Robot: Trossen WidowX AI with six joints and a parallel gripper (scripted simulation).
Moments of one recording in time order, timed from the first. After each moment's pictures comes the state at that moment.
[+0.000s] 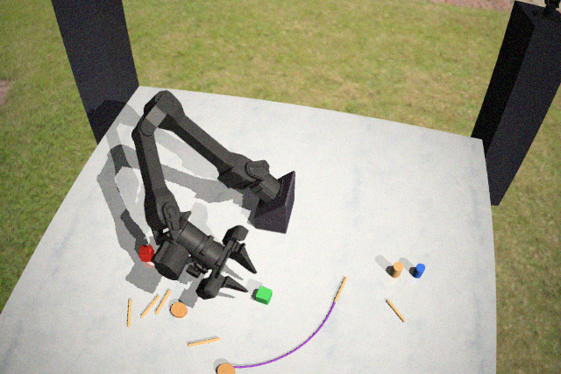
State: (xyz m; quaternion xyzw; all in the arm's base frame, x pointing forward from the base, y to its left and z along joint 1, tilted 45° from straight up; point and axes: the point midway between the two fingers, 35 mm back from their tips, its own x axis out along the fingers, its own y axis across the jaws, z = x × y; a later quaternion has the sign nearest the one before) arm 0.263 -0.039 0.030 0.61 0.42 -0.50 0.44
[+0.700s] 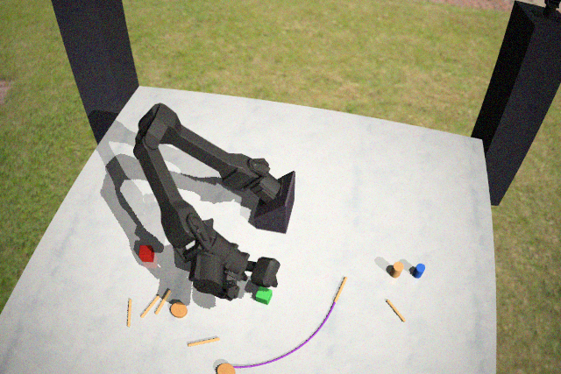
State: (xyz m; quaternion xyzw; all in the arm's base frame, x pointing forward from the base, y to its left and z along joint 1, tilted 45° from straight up) arm 0.258 -0.025 0.003 0.05 0.70 -0.23 0.67
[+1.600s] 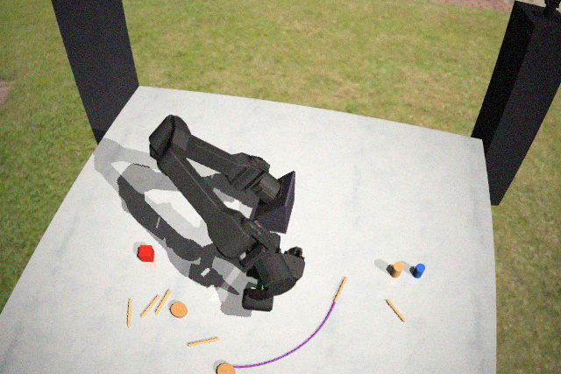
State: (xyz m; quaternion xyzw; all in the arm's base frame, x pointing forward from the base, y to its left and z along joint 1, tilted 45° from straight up) arm 0.272 -0.002 -0.010 -0.62 0.68 0.29 0.27
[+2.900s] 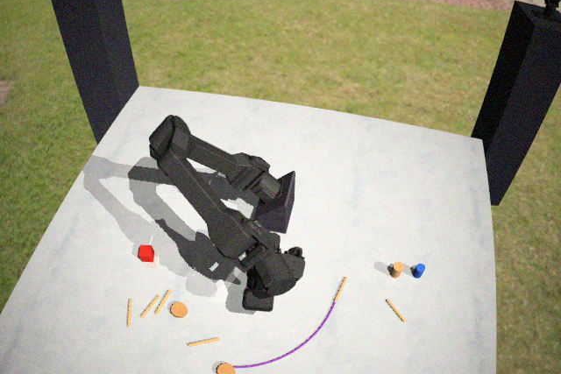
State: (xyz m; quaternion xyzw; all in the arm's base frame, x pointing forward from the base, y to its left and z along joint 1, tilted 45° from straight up) arm 0.272 -0.002 -0.010 -0.62 0.68 0.29 0.27
